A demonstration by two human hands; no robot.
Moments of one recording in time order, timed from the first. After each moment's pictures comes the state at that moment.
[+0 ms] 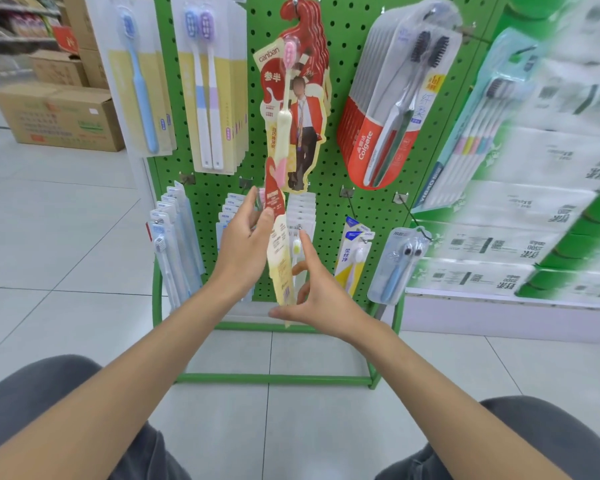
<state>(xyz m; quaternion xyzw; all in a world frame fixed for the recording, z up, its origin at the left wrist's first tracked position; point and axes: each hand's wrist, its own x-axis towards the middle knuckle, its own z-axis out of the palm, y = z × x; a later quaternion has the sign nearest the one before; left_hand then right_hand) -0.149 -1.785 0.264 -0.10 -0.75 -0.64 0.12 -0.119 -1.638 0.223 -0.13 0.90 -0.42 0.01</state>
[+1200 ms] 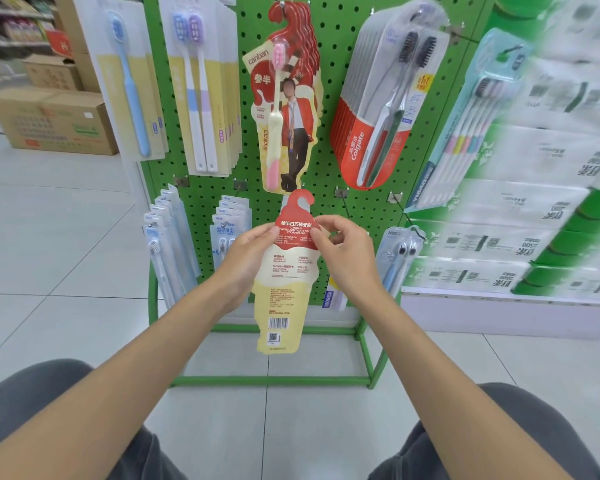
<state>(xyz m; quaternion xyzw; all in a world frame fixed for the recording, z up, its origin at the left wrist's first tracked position) -0.154 -1.781 0.253 -0.06 -0.63 -0.77 -0.10 -0.144 -1.619 0.261 -0.03 0.84 -0.51 -0.21</state>
